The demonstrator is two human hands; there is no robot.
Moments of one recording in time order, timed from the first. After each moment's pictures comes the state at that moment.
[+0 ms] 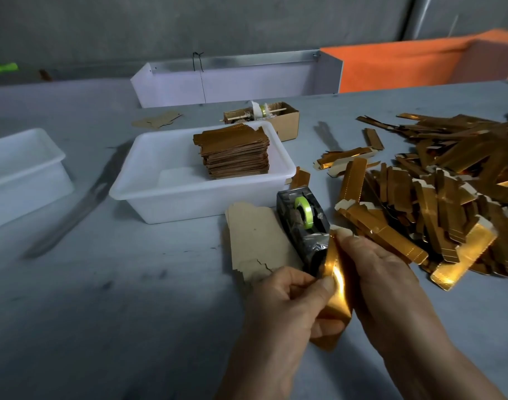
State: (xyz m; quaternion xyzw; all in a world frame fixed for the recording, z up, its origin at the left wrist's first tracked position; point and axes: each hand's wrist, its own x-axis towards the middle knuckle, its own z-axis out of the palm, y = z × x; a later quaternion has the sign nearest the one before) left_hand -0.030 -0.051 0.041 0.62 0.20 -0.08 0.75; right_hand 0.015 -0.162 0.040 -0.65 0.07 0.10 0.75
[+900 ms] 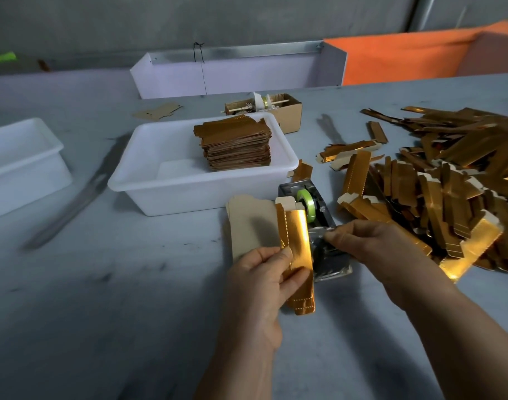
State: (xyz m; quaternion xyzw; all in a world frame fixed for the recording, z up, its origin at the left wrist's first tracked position) left_hand -0.006 -0.037 0.026 0.47 0.28 0.03 0.83; right_hand 0.061 -0.178 0.032 -0.83 0.03 0.14 0.55
